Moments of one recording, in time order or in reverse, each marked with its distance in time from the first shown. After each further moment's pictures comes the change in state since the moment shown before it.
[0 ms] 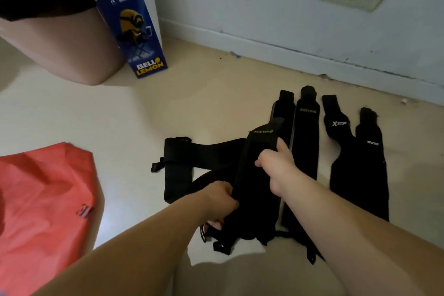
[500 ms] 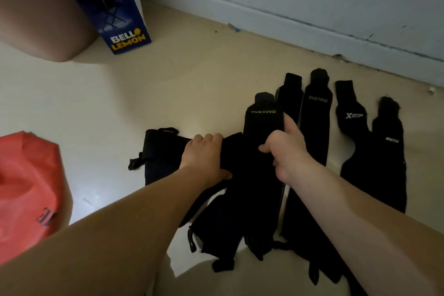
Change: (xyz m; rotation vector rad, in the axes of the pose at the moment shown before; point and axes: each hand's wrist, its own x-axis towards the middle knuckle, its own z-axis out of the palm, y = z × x) left_hand 0.123 0.011 -0.041 0.740 0.546 0.207; right_hand 0.078 -0.006 -0.008 0.141 -0.036 -0.069
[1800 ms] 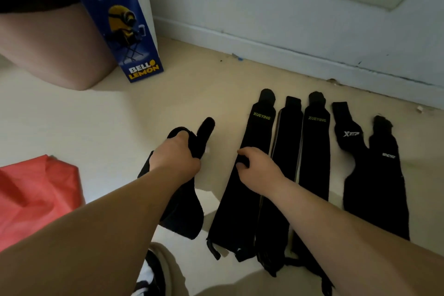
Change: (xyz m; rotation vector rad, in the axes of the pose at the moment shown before) left_hand -0.027 -0.066 -0.068 -0.275 0.190 -0.301; right_hand 0.008 0.030 0.037 -1.014 -0.303 -0.383
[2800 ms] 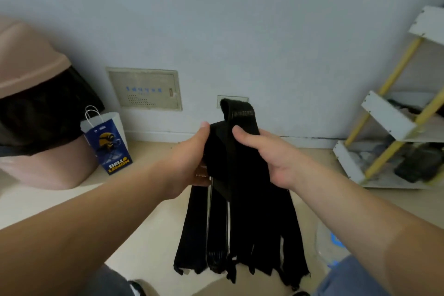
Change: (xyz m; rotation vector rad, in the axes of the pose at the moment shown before) left_hand -0.316 0.204 -0.224 -0.889 -0.446 0.262; right_hand -0.370 -0.105 -0.243 1.076 0.198 -0.113
